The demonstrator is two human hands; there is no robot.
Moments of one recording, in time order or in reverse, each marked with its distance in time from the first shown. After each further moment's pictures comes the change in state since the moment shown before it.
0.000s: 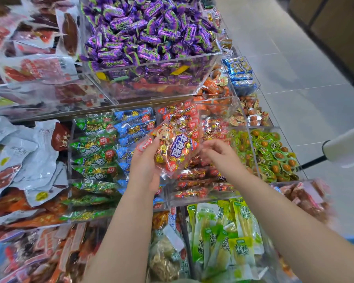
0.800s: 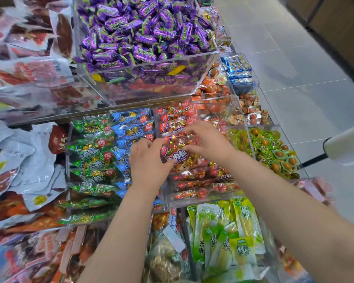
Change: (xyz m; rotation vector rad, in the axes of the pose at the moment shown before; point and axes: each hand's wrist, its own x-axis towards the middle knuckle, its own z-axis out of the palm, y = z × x) left_hand 0.020 -0.012 -0.012 1.633 0.135 0.694; right_hand 0.040 -0.031 0.006 -0.783 -0.093 -0.598
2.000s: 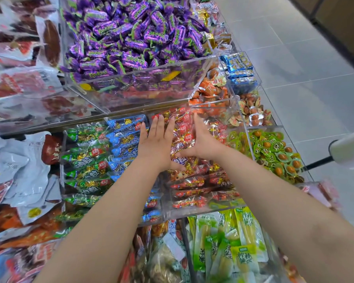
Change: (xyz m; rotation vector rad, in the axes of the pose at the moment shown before) left_hand 0.074 0.016 0.024 0.572 -0.370 0.275; right_hand 0.029 0.037 0.025 0.293 -0.193 0.429
